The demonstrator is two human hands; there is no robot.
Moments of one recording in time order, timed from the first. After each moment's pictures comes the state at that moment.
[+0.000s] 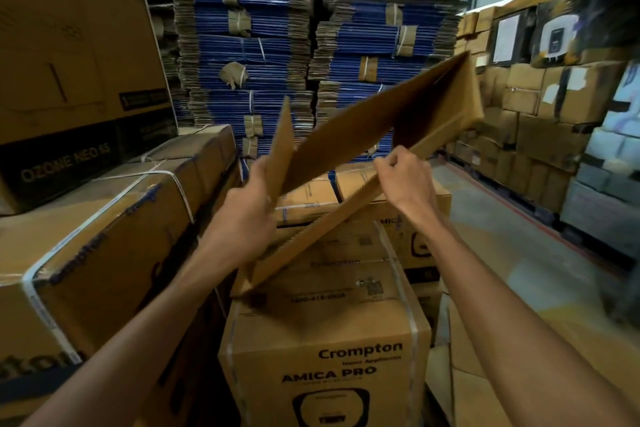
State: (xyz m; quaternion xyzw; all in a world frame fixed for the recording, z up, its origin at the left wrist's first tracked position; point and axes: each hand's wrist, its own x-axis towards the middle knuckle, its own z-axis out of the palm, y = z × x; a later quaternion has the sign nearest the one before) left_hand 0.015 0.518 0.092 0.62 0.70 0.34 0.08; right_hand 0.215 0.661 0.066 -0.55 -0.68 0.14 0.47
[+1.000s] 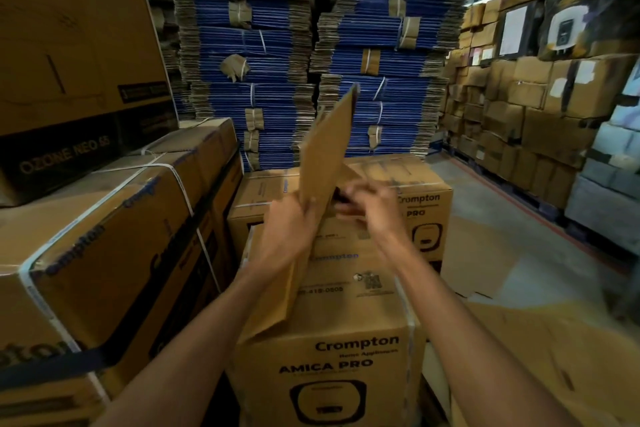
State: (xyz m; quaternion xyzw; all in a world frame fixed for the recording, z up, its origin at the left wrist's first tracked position) left_hand 0.041 0.584 0.028 0.61 0.68 0.40 0.08; right_hand 0.189 0.634 0.017 -0.38 -0.53 0.54 0.54
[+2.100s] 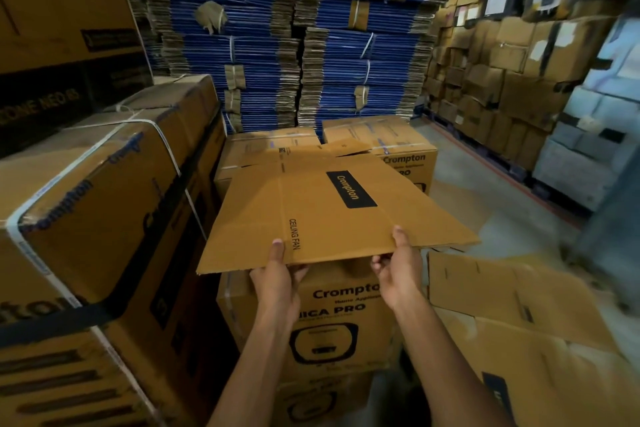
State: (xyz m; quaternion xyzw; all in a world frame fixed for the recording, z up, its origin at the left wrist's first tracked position) left_hand 0.048 0.520 -0.093 0.05 0.45 0.74 0.49; right_hand 0.204 0.571 -0.106 -0.48 -0.14 0.63 0.60
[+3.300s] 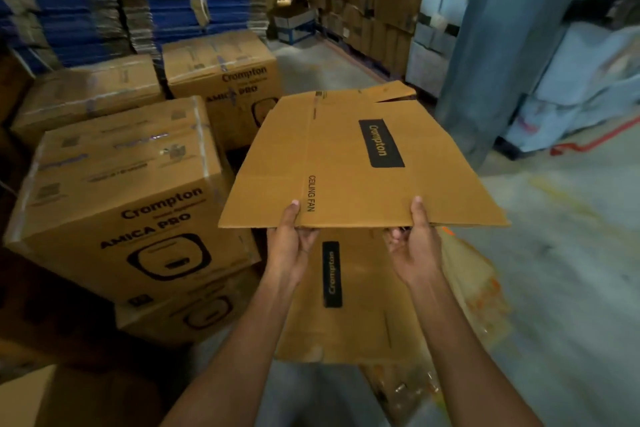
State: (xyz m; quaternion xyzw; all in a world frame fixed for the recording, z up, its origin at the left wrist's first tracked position) left_hand 0.426 0.416 -0.174 0.15 0.41 0.59 0.68; right_hand 0.606 0.387 -0.186 -0.43 -0.04 0.55 0.72
